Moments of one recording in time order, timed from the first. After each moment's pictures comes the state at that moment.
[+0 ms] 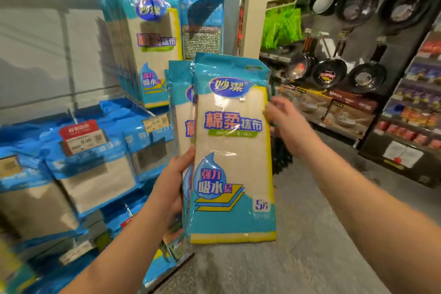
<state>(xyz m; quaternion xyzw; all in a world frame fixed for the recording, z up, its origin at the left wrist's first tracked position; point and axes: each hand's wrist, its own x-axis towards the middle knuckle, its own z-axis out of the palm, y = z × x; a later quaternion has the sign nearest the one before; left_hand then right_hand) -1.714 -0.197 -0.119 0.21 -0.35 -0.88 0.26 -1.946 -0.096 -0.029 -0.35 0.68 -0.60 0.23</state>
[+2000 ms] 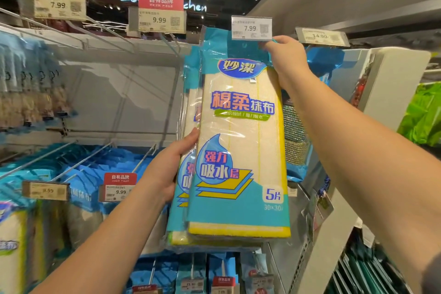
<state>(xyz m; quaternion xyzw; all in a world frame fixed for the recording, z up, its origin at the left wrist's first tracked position) -1.772 -0.368 0.004 0.29 -0.36 -0.74 0.49 -1.983 -0.463 0.184 -0.56 0.48 -0.63 0.24</state>
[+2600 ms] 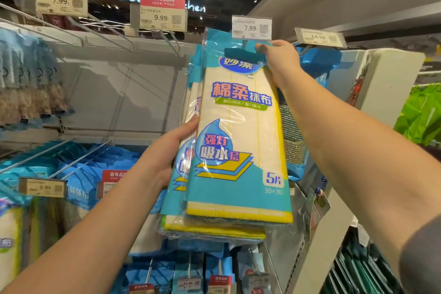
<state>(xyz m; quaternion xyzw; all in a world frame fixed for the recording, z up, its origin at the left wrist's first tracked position) -1.768 -0.370 0.026 0.31 -0.37 -0.74 0.47 -1.981 -0.479 0.184 -0.54 0.53 -0.62 0.22</state>
